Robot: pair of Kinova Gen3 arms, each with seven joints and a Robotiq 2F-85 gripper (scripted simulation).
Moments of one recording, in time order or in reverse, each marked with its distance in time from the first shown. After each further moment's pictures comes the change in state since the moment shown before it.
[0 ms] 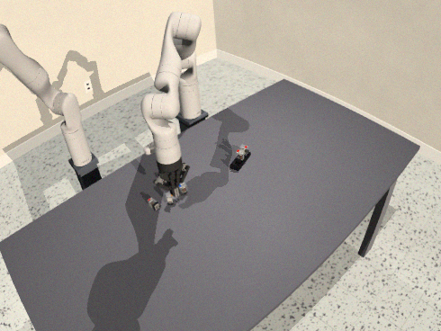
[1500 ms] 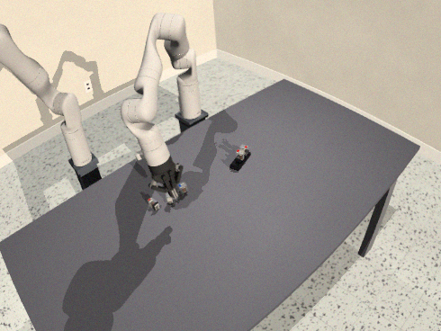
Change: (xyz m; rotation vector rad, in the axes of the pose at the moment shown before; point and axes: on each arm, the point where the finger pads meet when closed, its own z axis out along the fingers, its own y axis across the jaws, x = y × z) left arm 0.007 -0.003 0.009 -0.124 -0.151 0.002; right arm 0.000 0.000 0.000 0.000 0.000 0.000
